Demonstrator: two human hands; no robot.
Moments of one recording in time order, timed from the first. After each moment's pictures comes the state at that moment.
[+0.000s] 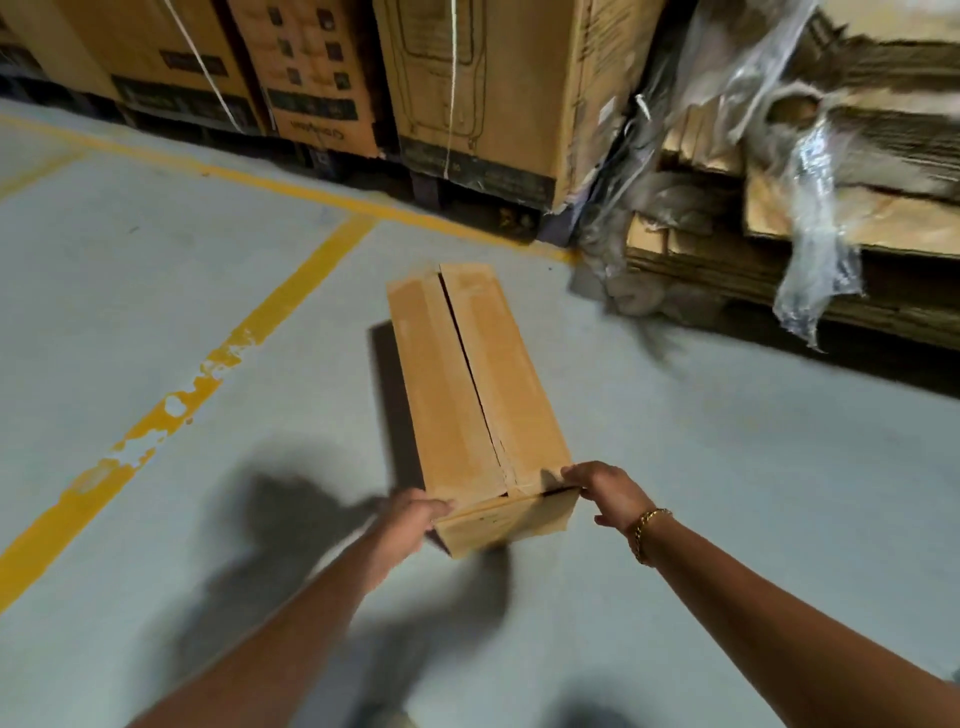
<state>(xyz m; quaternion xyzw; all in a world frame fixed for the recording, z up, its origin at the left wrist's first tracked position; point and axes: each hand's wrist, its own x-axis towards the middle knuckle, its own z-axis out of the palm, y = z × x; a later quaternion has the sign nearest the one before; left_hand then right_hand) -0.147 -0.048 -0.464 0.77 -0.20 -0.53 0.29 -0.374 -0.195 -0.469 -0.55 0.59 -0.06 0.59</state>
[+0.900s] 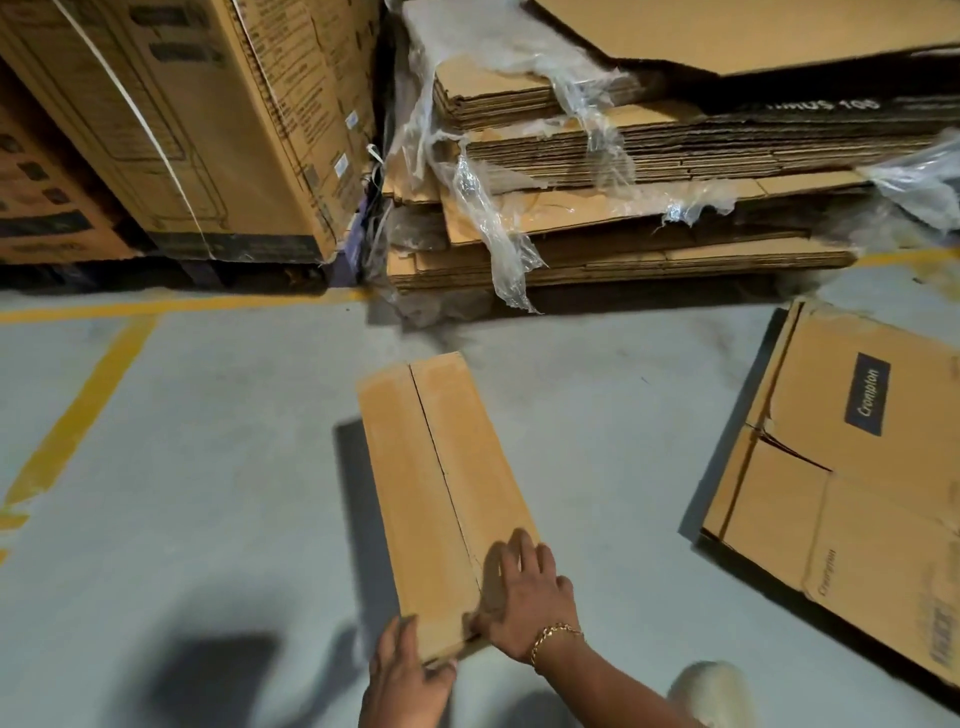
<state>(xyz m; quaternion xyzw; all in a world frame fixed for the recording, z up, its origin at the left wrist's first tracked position) -0.396 0.035 -0.466 0.81 -0.47 -0.35 0.03 -0.560 -0.044 -0.468 -0.71 0.63 0.10 0.29</state>
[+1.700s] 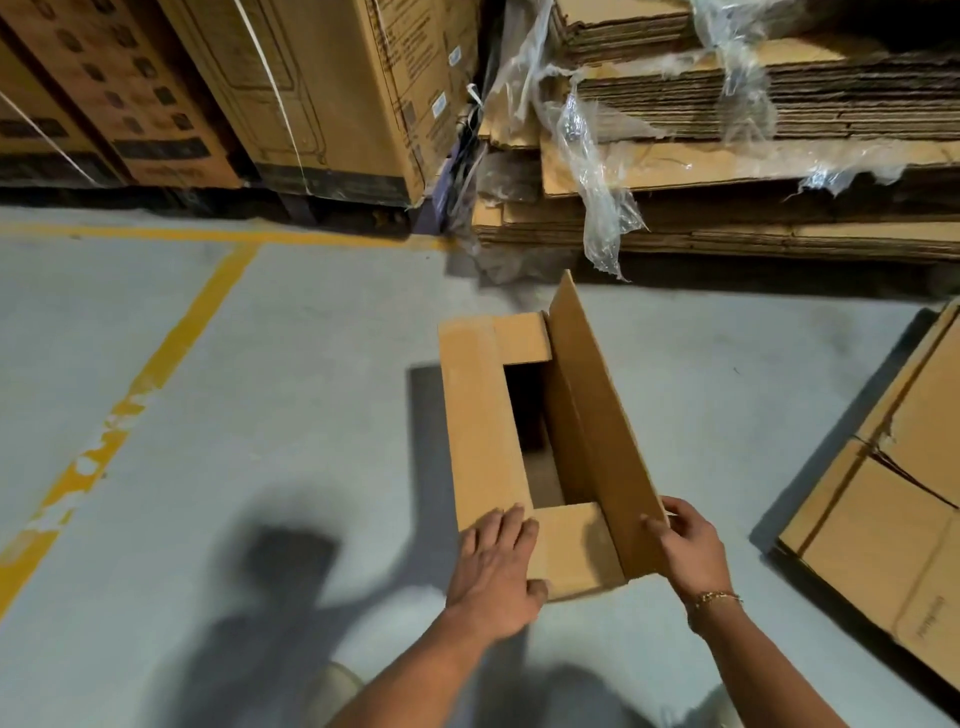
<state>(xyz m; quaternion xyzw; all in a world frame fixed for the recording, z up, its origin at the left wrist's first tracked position) -0.434 -0.022 -0.467 0.66 -0.71 -0.21 -0.11 -0.660 -0.085 -0.463 -0.41 0.72 -0.29 0.48</state>
